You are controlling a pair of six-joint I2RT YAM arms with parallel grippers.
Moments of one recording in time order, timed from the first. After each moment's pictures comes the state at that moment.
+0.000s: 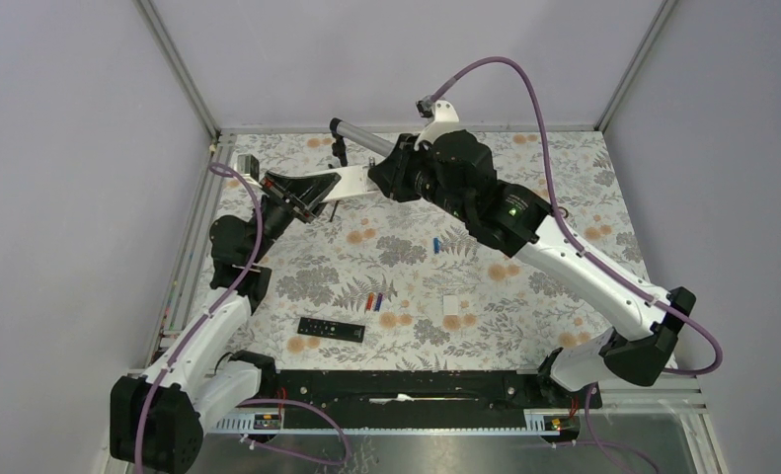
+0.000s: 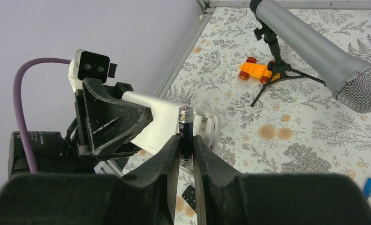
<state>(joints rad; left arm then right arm) -0.22 0.95 0.59 0.74 0.47 -1.55 0.92 1.45 1.63 -0.40 0.17 0.60</state>
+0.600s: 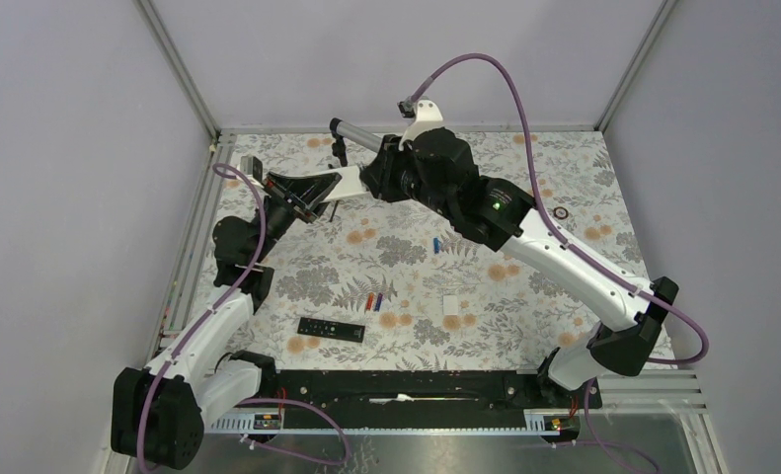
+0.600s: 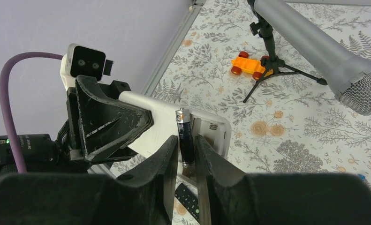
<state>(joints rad) -0.22 0.98 0.57 0.81 0.47 -1.61 0.94 1.53 1.72 -0.47 0.21 0.56</state>
